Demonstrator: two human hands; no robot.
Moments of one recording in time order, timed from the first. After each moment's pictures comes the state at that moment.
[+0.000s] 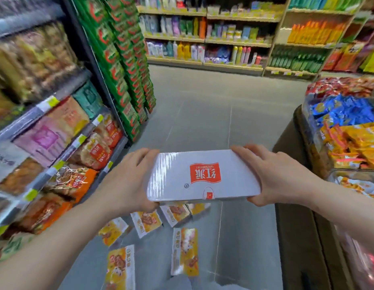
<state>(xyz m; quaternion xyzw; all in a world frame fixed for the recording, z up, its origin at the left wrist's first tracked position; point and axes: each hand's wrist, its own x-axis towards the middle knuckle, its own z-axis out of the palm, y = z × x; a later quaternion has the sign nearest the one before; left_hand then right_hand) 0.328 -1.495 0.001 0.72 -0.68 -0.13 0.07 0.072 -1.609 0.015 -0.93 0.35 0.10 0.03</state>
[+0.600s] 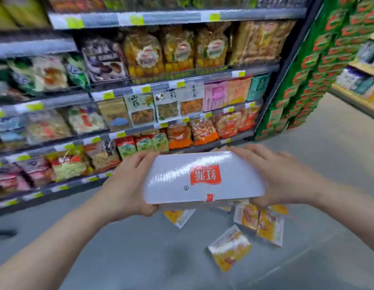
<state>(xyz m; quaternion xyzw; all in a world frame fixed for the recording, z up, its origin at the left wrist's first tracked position) 0.276 -1.163 -0.015 0.94 -0.29 -0.05 0.19 0.215 -1.442 0.033 -0.98 -0.10 0.14 -0.05</state>
